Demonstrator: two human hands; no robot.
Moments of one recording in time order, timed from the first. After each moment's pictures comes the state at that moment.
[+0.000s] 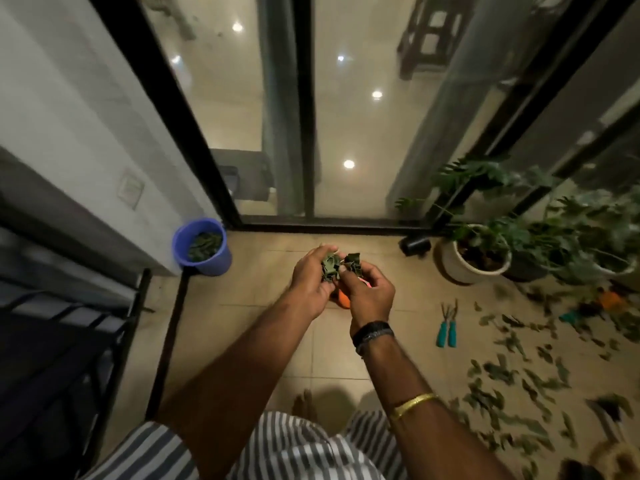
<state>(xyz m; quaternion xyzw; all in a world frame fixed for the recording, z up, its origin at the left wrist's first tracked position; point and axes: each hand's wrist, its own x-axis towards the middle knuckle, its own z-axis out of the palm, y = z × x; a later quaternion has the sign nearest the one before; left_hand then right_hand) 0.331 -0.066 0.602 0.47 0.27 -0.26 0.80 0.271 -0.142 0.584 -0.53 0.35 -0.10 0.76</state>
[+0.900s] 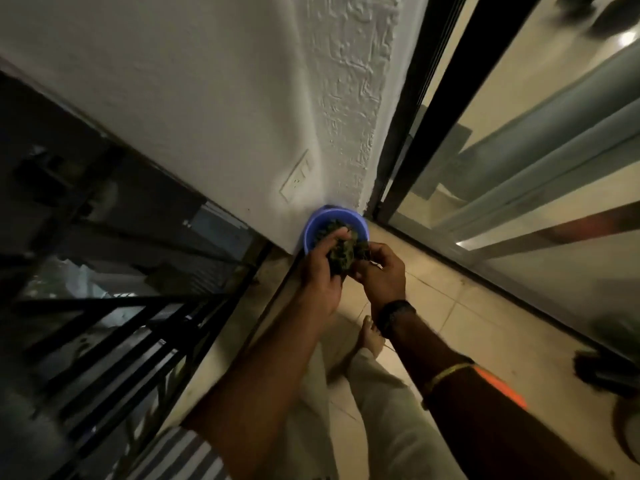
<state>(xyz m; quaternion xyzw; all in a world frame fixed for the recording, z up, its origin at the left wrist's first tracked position) 0.672 0.325 0.444 0.33 0.48 -0.04 0.81 0.684 0.221 0.437 -0.68 0.20 0.25 0.66</state>
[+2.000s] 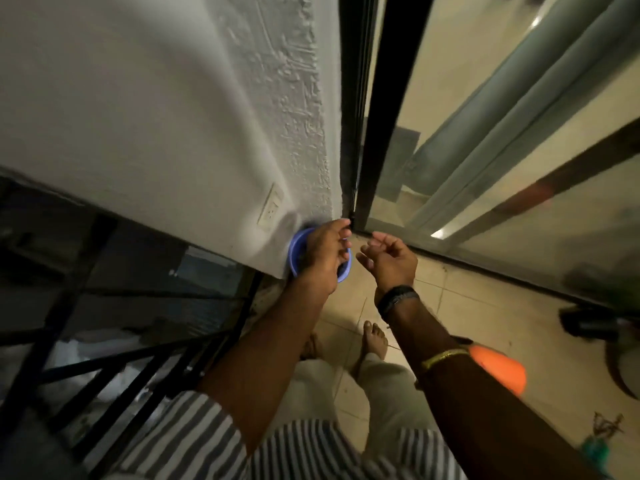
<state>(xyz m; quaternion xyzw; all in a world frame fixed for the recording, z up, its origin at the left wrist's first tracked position) 0.737 0.314 0.496 0.49 0.45 -0.14 0.73 0.719 0.210 0.473 -0.57 0.36 0.11 0.73</state>
